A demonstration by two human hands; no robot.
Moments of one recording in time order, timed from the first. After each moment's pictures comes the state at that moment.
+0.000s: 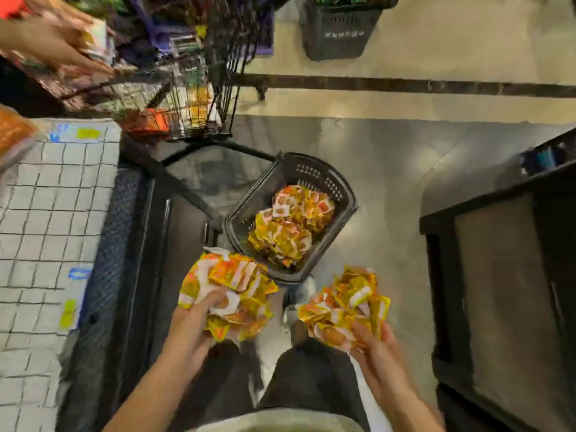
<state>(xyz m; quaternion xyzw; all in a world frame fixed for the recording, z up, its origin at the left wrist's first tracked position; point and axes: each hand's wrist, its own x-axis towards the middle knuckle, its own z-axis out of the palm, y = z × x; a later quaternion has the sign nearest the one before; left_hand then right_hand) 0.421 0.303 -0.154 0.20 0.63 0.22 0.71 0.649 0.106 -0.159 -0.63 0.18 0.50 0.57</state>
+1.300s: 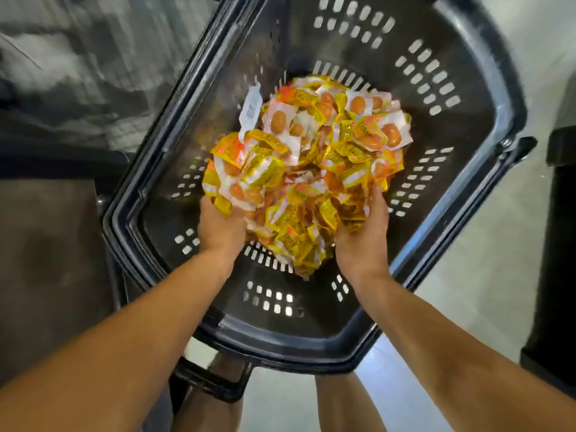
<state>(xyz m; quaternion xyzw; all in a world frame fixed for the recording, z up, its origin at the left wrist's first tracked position) 0.580 0.476 -0.667 0.47 0.74 0.01 0.49 0.722 0.352 -0.629 -0.84 -0.03 0.41 0.35</state>
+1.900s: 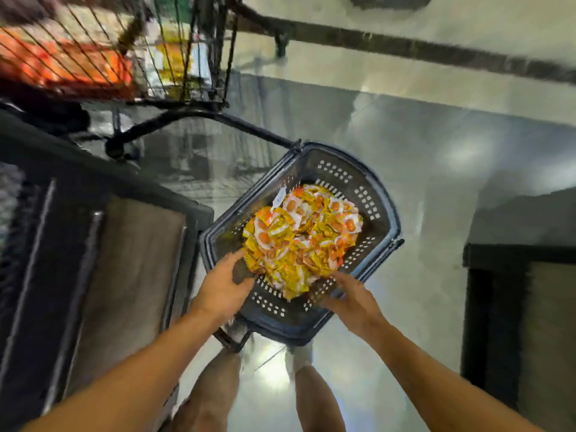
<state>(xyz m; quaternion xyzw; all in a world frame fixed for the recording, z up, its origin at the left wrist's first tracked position) 0.541 0.453 -0.398 0.59 0.61 -0.03 0.53 0.759 0.320 -0.418 -0.79 -0.21 0.55 0.16</state>
